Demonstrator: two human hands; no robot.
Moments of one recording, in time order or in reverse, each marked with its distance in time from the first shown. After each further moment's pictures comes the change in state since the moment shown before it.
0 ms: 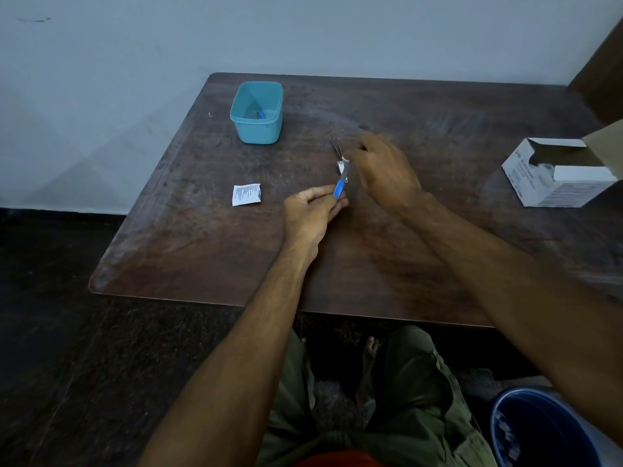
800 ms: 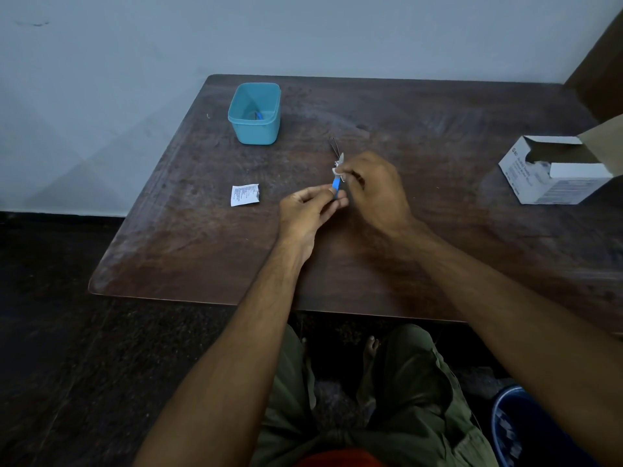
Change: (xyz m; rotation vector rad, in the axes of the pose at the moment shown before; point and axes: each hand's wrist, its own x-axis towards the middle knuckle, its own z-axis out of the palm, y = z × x) left_hand -0.003 0.007 -0.005 -0.077 -0.076 -0.057; right_hand -0.024 -0.020 0.012 0.466 0.187 0.175
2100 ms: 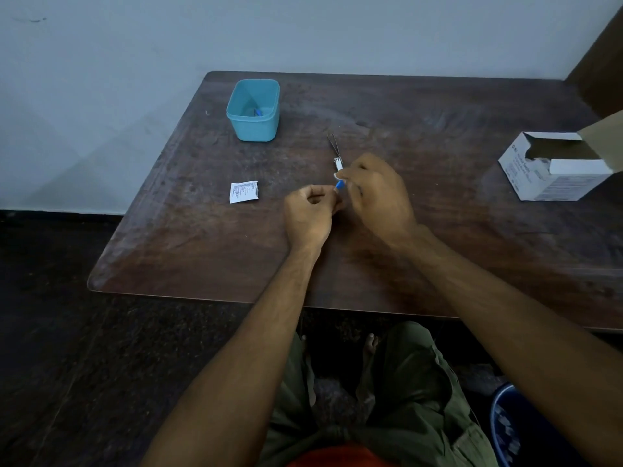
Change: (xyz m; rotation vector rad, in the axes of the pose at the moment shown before) left_hand 0.001 -0.017 0.007 0.322 0.181 0.181; right_hand -0.015 -0.006 -0.004 -0.144 -0.022 -0.030
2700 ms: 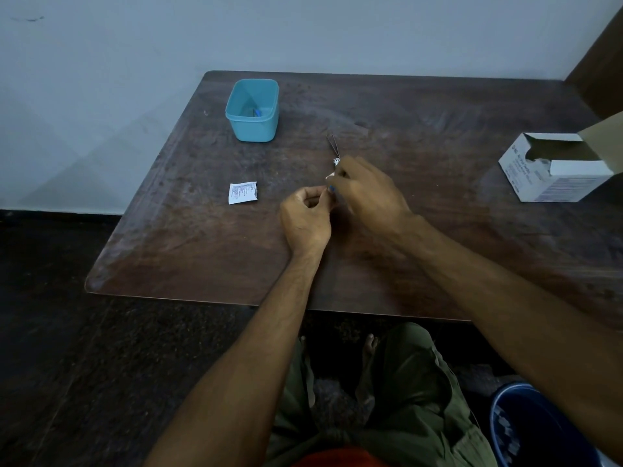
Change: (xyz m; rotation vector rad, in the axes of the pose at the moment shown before) left_hand 0.003 -0.011 0.002 0.043 0.125 0.117; right_hand 0.012 0.006 0.003 -0.305 -0.192 -0.257
